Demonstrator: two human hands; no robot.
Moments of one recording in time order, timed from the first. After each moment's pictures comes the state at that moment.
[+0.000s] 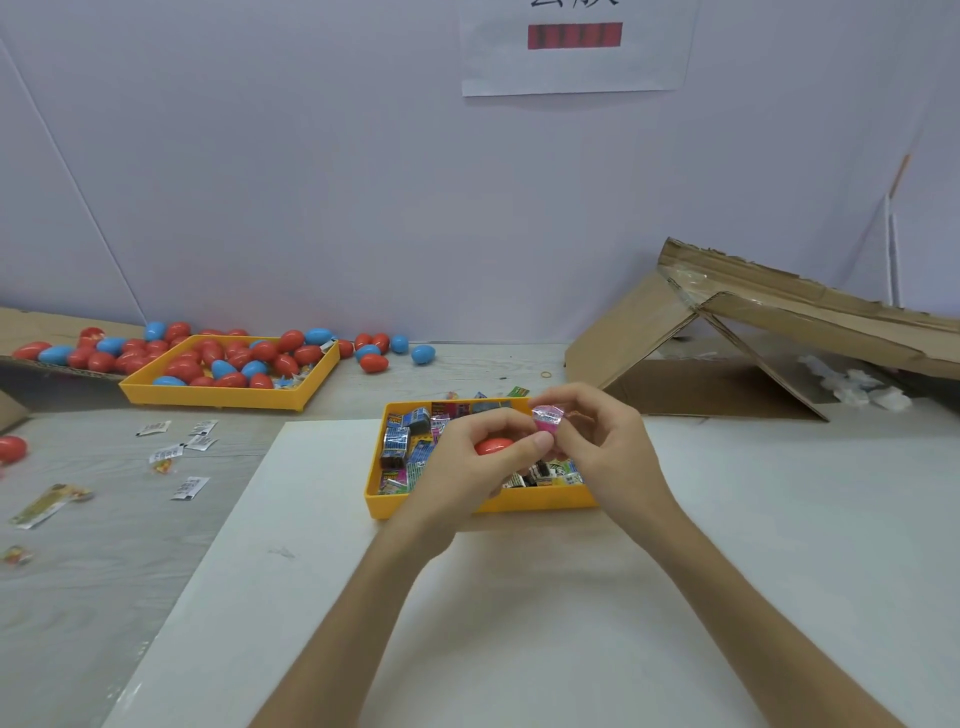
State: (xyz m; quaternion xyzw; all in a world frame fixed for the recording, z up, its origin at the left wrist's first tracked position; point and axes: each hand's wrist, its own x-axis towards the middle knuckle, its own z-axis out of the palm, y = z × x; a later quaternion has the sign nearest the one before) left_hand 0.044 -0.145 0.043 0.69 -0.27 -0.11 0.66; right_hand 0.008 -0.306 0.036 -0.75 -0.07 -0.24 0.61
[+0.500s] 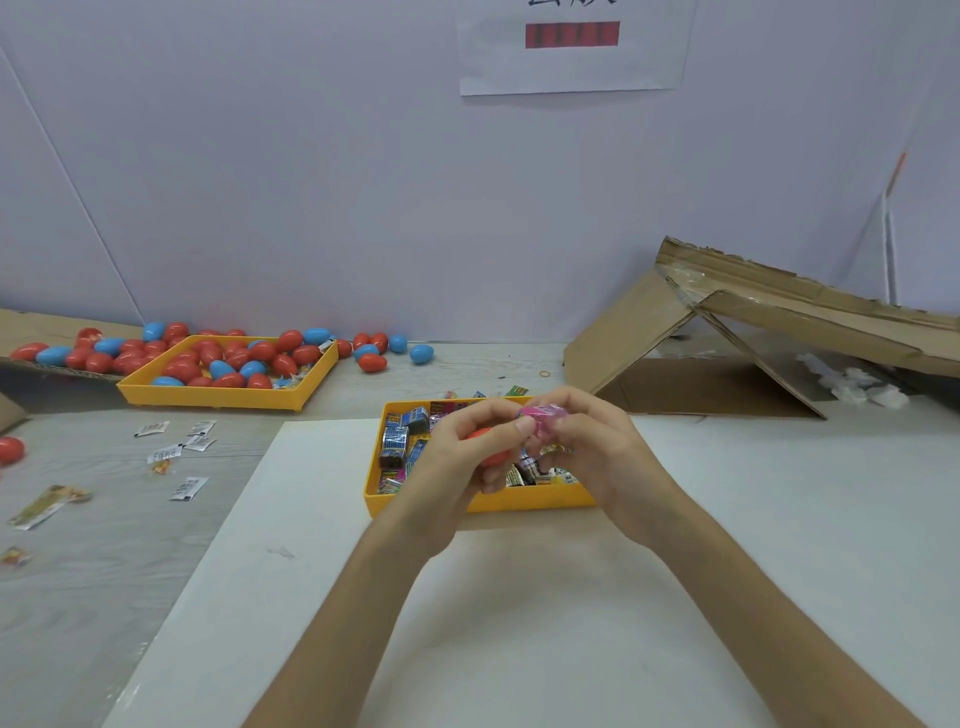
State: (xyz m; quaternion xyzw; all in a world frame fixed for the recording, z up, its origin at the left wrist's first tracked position) left_hand 0.047 -0.141 0.046 0.59 -0.26 -0.19 0.74; right_hand 0.006 -0.308 0.047 -0.64 -0.09 -0.05 0.76
